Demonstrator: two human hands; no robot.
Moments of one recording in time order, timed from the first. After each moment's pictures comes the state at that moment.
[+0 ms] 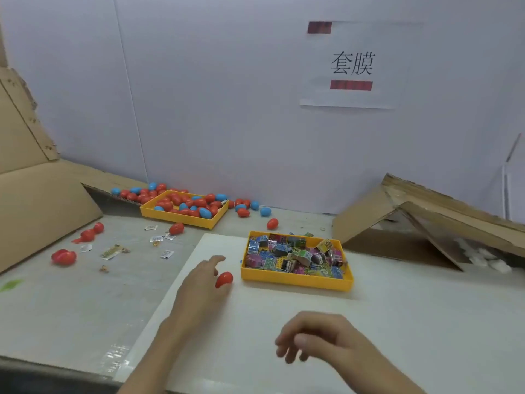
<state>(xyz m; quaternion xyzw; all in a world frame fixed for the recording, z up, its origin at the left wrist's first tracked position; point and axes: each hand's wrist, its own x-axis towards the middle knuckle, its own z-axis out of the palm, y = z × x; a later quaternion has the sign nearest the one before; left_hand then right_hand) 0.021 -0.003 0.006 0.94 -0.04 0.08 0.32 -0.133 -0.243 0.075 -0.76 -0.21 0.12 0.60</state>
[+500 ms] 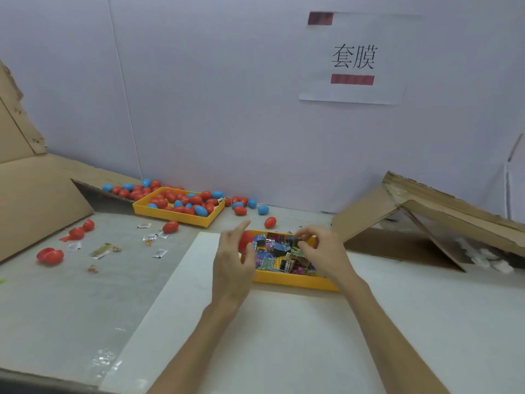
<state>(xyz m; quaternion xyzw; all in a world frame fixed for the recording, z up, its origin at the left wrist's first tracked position) 0.038 -0.080 0.016 0.79 -0.12 0.30 0.52 0.043 -0.286 0.049 -0.92 -0.04 -0.20 0.33</state>
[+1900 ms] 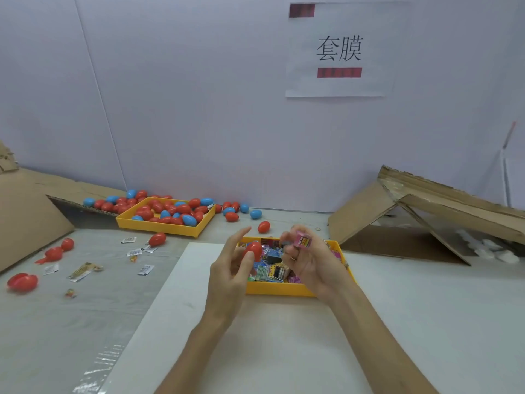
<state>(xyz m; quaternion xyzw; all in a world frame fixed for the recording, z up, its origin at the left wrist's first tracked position) 0.039 -0.081 0.017 0.71 -0.18 0.17 0.65 0.031 -0.260 0.053 -0.42 -0.11 0.03 0.90</state>
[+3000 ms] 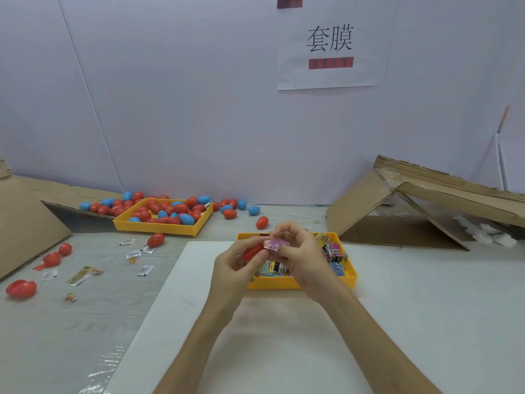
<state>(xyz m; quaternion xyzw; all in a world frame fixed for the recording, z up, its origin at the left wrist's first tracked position) 0.028 -0.082 0.033 0.67 -0.21 0.08 0.71 0.030 -0.235 0.048 -0.60 -0.10 -0.08 0.79</state>
